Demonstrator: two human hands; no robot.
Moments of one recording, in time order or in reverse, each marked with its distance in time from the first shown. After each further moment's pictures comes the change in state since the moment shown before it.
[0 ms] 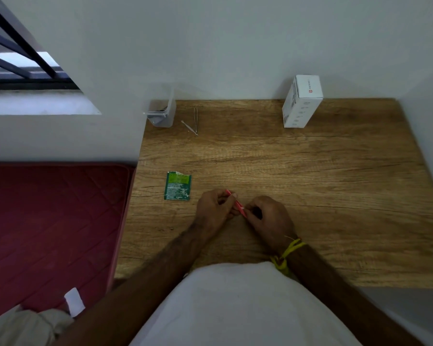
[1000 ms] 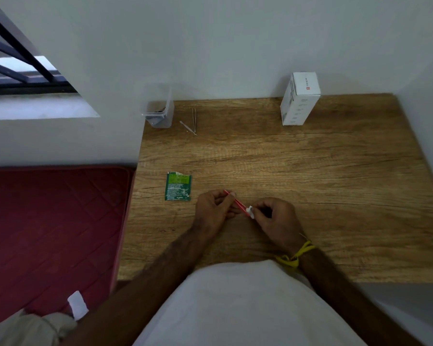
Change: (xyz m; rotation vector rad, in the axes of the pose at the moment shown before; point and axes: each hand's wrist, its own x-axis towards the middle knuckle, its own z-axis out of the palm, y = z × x) left_hand -0.006 0.001 0.000 -0.163 0.040 -0.085; right_hand -0.013 -0.004 -0.011 0.286 0.055 0.191
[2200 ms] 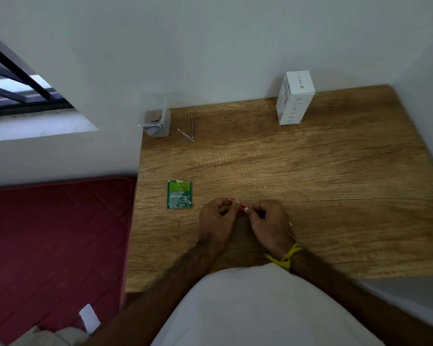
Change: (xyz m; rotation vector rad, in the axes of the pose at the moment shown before) left_hand -0.008 -0.010 0.003 0.200 0.074 0.169; right_hand 0.001 -0.017 0.031 0.023 0.202 0.161
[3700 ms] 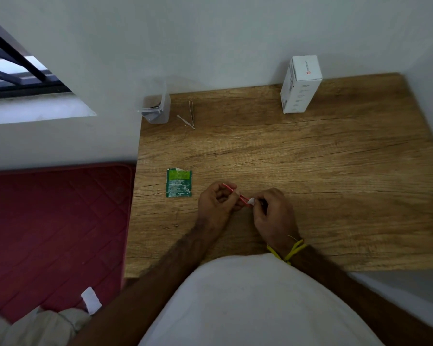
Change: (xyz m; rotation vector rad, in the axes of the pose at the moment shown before) left_hand 0.005 -0.001 -0.002 -0.286 -0.077 -0.076; right_hand -0.003 0.021 -0.002 -0.125 0.068 -0.323
